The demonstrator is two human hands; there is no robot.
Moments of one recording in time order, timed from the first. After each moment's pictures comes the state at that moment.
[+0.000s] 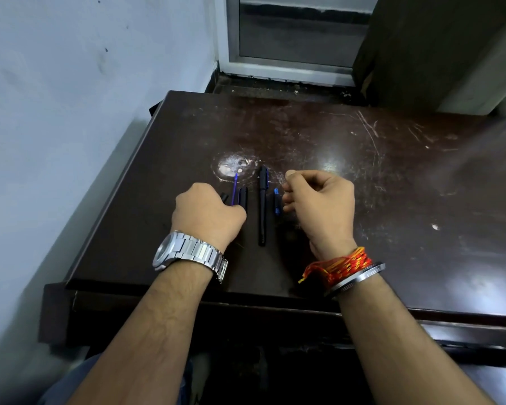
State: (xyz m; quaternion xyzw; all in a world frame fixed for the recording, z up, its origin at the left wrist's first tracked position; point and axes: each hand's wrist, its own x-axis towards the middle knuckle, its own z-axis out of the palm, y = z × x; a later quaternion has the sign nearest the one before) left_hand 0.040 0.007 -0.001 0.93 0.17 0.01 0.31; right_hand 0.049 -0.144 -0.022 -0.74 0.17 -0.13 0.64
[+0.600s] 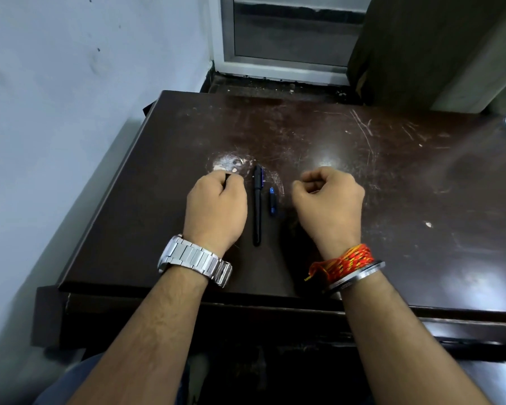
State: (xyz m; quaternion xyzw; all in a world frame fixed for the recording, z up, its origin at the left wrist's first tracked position) left_hand 0.039 -0.013 0.005 0.84 0.11 0.08 0.52; right_hand 0.040 -0.159 -0.005 -0.87 0.15 -0.19 0.43
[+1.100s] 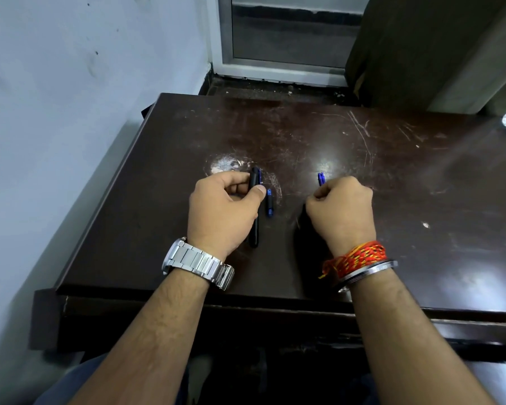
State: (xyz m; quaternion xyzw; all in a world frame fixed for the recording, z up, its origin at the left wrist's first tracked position) left_hand 0.037 -0.018 -0.004 0.78 0.08 0.07 0.62; right_hand 0.045 -0.183 -0.008 -0.93 0.20 -0.10 0.30
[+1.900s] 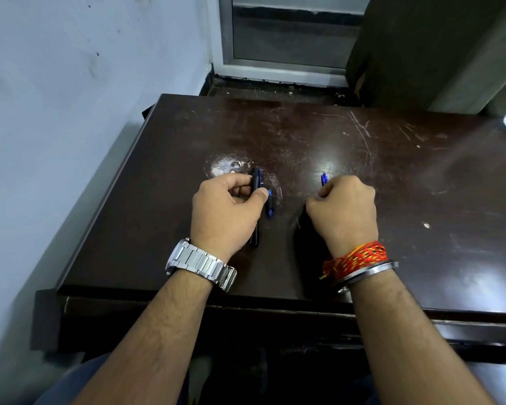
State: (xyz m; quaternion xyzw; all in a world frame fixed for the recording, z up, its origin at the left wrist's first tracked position) left_hand 0.037 -0.021 -0.007 0.79 0.08 0.07 0.61; right_hand 0.041 -0.181 -0.004 -0.93 0.22 -0.10 0.29
